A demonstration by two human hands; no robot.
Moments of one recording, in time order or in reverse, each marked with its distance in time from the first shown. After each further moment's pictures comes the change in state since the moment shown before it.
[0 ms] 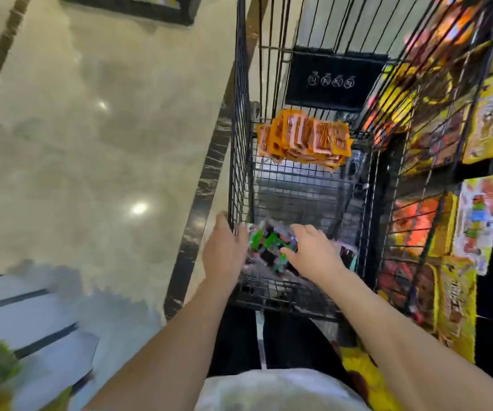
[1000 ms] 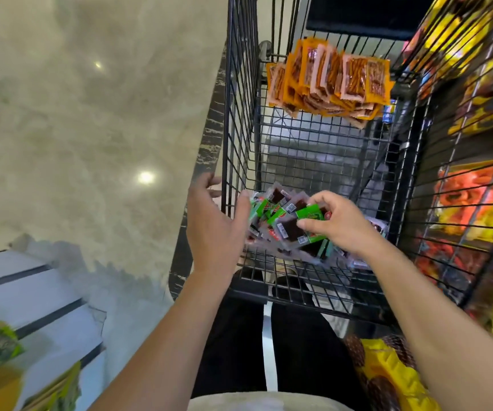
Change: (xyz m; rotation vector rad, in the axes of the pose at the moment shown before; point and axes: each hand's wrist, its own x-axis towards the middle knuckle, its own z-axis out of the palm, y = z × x) left_hand 0.019 -0.015 0.014 -0.272 0.168 0.075; right_hand 0.066 0.052 0.030 0.713 -0.008 -0.081
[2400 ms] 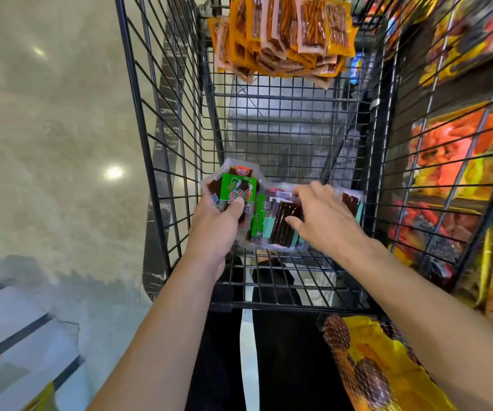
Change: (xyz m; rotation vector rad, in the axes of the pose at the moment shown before) left_hand -0.015 -0.016 0.075 -0.428 -0.517 -0.562; right_hand -0.006 0.059 0.014 -0.721 0.138 -0.007
